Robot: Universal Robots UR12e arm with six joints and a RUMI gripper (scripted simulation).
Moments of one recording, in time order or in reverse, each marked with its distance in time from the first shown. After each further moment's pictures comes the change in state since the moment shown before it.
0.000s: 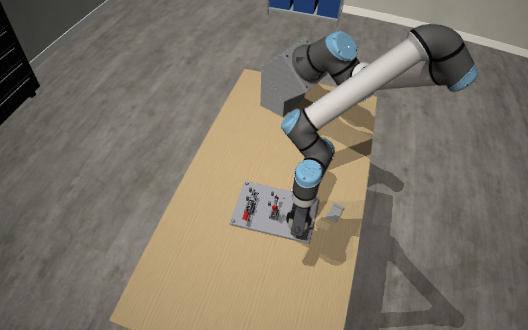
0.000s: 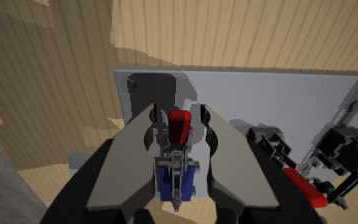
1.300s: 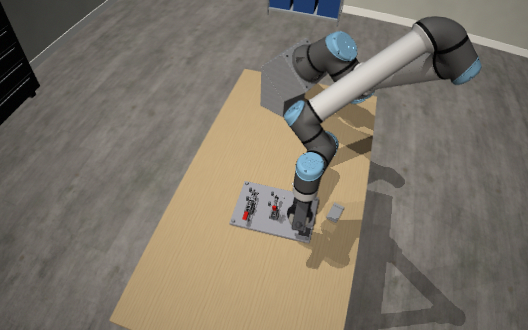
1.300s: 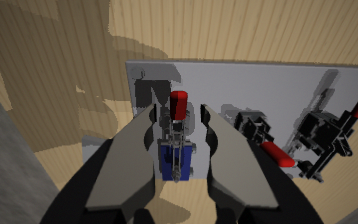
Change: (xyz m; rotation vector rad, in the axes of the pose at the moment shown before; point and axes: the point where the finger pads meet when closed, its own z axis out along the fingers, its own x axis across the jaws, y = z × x) arm 0.000 0.000 -0.038 0.000 0.000 0.000
